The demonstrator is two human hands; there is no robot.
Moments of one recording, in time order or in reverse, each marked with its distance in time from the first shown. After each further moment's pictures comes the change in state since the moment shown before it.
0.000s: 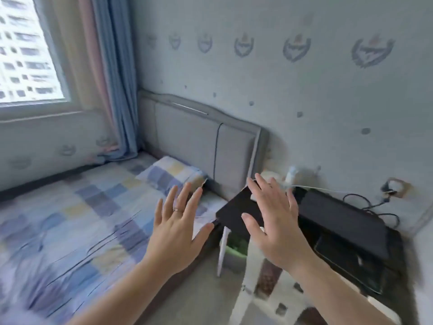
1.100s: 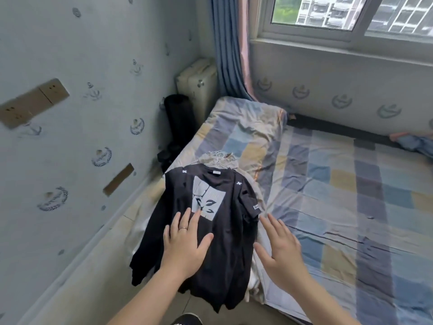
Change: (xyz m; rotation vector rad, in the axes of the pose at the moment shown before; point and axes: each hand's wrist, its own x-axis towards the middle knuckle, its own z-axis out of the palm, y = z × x) left_hand -0.355 -0.465 -0.130 0.095 0.086 -1.585; right_hand 0.094 -0.520 0.468 0.347 -0.997 -0.728
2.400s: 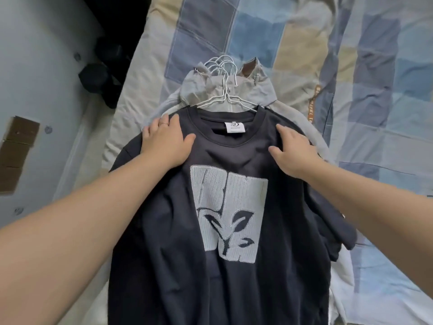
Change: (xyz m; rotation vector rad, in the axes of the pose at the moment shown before) left_hand 0.601 -0.189 0.200 0.288 -0.319 0.022; right_hand 0.551 0.116 0.272 -0.165 -0.307 0.433
